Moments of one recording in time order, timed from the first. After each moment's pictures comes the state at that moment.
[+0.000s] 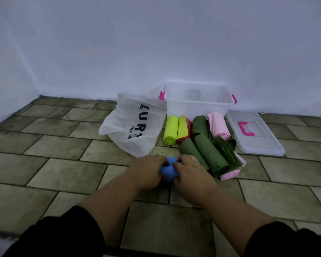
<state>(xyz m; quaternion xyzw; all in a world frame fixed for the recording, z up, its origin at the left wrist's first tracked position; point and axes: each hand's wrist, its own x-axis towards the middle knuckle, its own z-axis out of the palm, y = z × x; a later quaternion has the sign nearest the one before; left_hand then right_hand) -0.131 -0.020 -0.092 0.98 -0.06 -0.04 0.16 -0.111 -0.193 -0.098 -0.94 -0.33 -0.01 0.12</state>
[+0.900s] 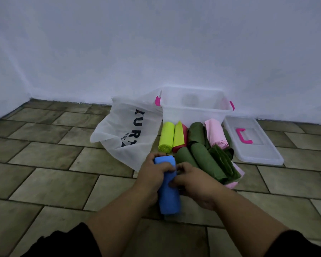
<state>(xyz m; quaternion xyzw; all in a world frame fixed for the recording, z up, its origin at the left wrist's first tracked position) -0.117 -0.070 -0.079 0.61 0.22 0.02 0.76 -0.094 -0.196 -0.064 -0.73 -0.03 0.33 0.59</state>
